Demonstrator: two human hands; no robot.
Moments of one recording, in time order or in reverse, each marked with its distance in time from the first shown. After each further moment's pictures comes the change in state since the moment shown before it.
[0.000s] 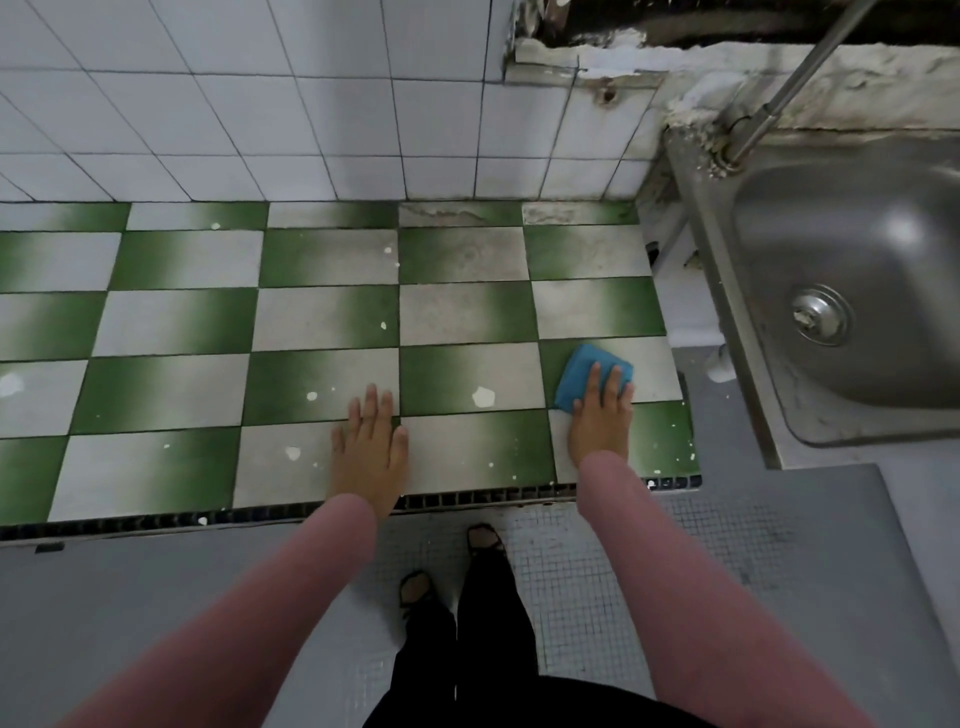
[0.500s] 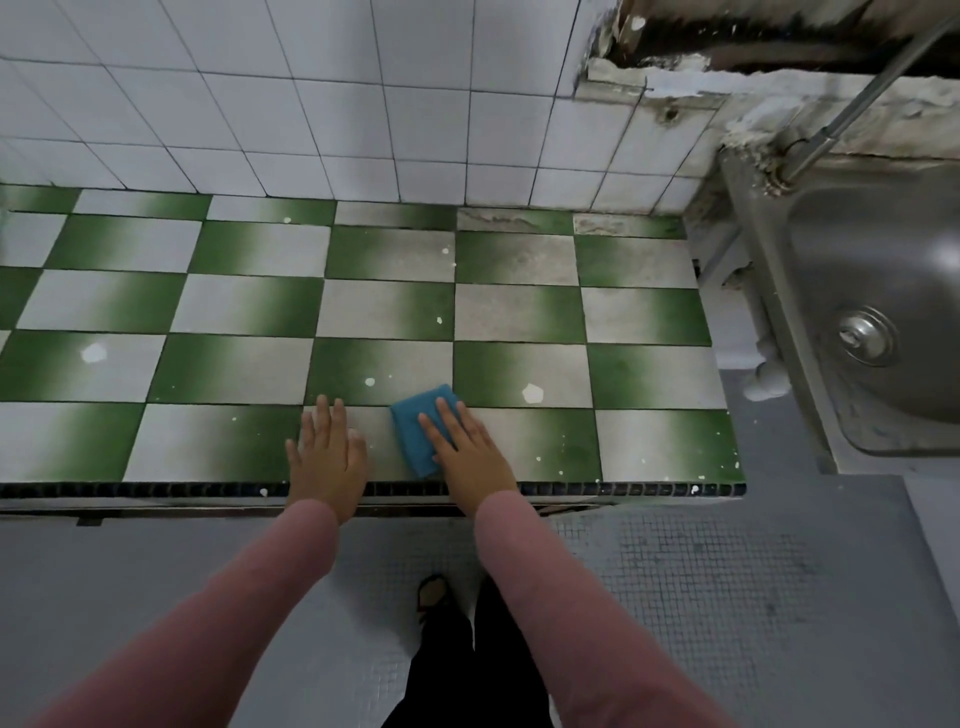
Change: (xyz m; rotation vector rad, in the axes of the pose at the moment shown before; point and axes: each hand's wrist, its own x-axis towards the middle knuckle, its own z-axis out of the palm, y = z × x) left_hand -0.025 -0.095 -0.030 -0.086 0.069 -0.195; right_hand -0.098 -0.145 0.074 -0.150 -0.198 -0.792
